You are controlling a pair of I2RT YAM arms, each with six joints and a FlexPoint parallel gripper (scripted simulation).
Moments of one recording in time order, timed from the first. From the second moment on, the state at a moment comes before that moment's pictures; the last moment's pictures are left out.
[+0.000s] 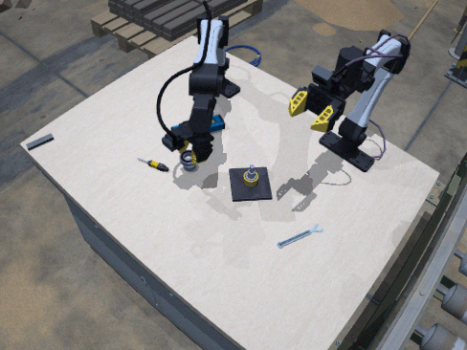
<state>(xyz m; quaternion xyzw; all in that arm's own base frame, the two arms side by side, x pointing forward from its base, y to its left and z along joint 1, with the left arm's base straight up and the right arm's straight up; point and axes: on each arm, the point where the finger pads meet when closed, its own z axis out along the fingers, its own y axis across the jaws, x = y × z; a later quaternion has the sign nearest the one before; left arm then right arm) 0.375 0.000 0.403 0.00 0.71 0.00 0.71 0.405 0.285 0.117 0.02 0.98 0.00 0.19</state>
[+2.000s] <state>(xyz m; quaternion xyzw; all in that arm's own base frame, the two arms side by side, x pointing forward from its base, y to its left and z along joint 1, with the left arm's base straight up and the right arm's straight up) 0.375 0.000 0.403 0.00 0.71 0.00 0.71 0.281 0.420 0.119 -0.26 0.95 0.05 0.19</state>
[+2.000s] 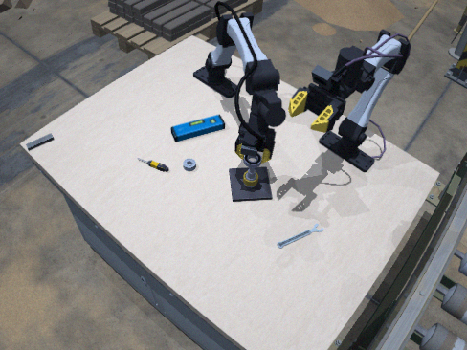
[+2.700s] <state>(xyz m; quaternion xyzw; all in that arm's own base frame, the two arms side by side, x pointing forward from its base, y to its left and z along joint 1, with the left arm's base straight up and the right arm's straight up) 0.375 0.000 0.403 0.00 0.71 0.00 0.71 0.281 0.424 0.112 -0.26 0.94 0.06 0.19</state>
